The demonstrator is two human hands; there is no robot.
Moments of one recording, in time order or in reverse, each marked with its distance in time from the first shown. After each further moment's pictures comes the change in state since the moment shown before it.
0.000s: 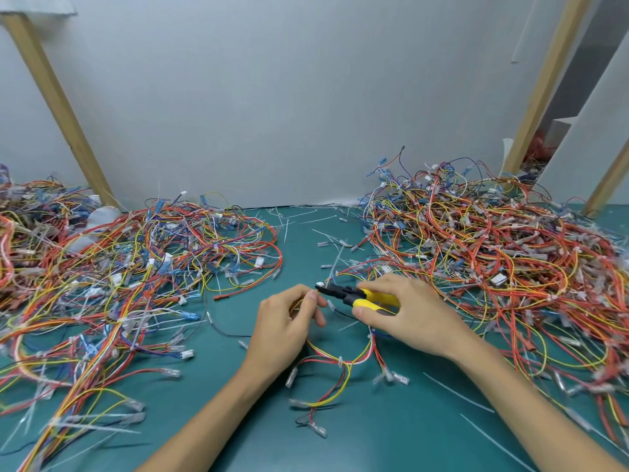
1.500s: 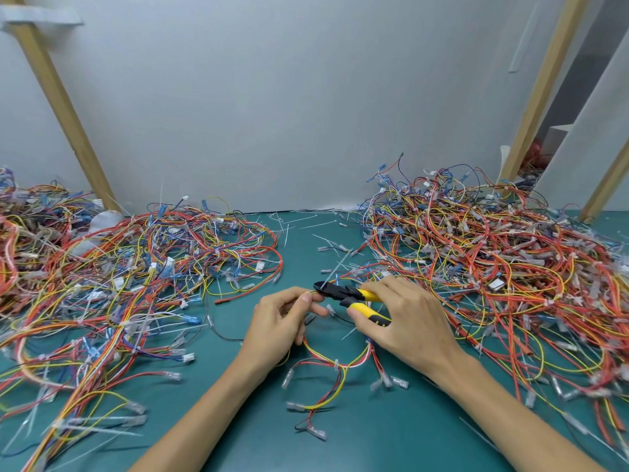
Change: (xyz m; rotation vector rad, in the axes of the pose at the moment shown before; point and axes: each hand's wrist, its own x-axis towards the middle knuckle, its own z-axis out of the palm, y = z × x) left_hand 0.007 -0.011 -0.008 -0.225 -0.075 -0.091; right_hand -0.010 -0.009 0.019 -0.281 0.401 -0.195
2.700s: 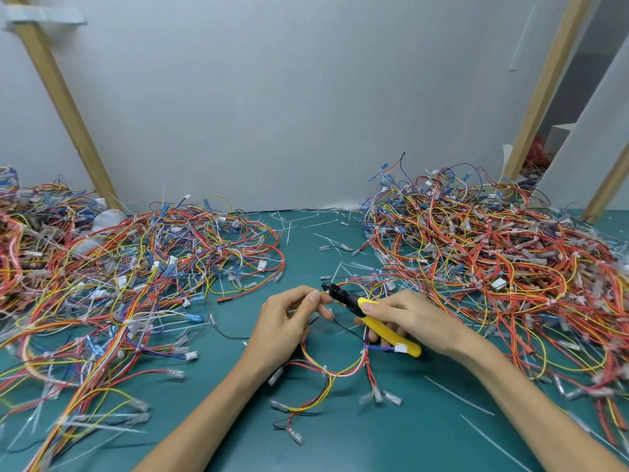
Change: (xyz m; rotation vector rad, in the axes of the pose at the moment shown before) left_hand -0.002 0.002 0.003 -0.059 -0.042 0.021; right_hand 0.014 0.015 -0.015 0.758 -0.655 0.352
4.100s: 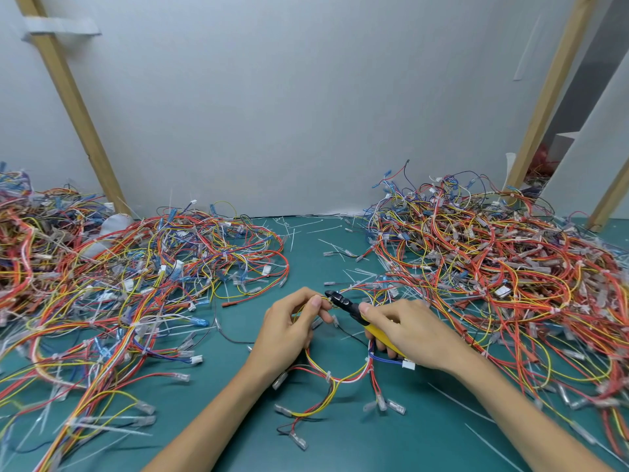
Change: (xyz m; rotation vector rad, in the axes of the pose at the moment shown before) left_hand 0.001 0.000 0.000 0.057 0.021 0.018; right_hand 0.001 -0.002 0.014 -0.296 0.184 -0.019
